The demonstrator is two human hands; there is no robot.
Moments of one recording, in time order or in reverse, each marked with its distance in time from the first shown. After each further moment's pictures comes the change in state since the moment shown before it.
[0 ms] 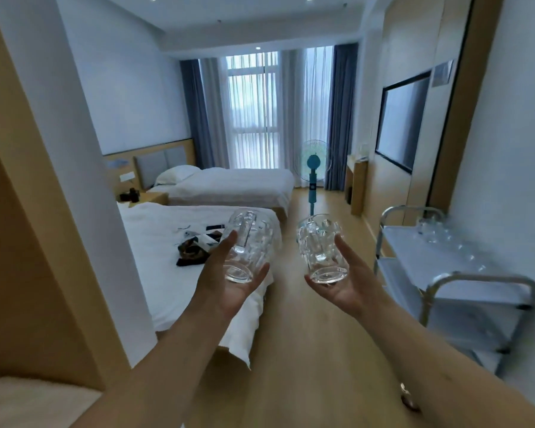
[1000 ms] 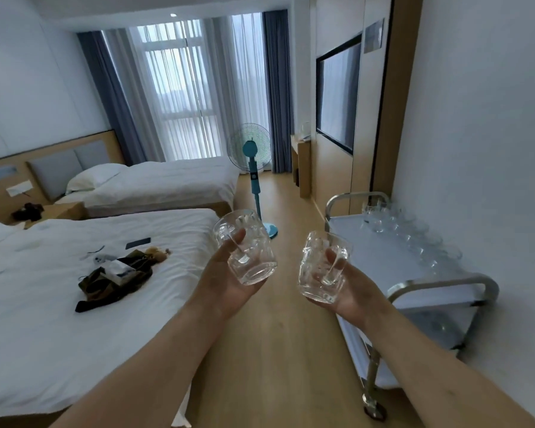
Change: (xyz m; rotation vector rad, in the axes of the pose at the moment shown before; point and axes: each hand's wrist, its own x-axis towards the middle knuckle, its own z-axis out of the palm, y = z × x) left_hand 0.301 -0.164 0.146 0.056 -0.247 -0.399; right_hand 0.208 -0.188 -0.185 -0.067 0.032 -0.088
